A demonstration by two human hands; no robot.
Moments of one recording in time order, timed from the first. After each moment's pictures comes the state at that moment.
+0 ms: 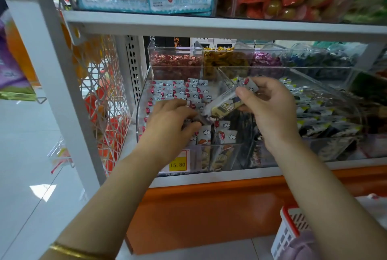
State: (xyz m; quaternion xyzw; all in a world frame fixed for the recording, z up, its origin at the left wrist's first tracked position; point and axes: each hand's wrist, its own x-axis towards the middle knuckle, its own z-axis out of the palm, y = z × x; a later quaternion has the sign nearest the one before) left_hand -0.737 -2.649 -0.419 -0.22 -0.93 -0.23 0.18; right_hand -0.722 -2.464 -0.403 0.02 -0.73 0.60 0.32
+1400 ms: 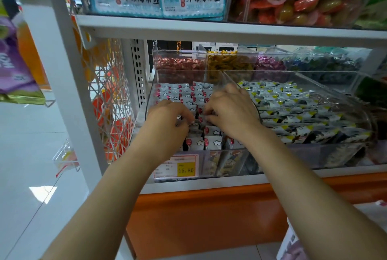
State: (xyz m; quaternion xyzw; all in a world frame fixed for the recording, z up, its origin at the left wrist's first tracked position) left_hand -0.740 -2.666 -0.409 -0.18 -0.91 -0.34 0.14; right_hand -0.776 -2.498 -0.407 0.14 -0.96 -0.02 0.23
